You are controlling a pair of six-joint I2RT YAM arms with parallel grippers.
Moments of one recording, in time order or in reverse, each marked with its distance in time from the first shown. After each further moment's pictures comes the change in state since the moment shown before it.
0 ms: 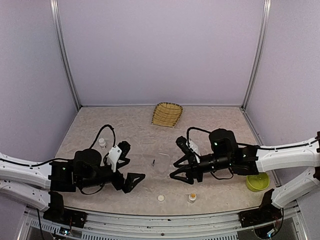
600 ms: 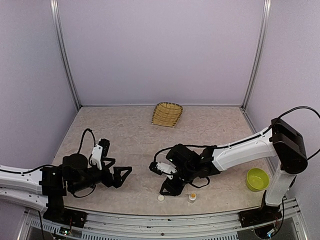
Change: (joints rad) left arm 0.048 -0.251 -0.163 -0.019 -0.160 -0.245; right arm 0.144 0.528 0.363 -0.388 0.185 -0.023
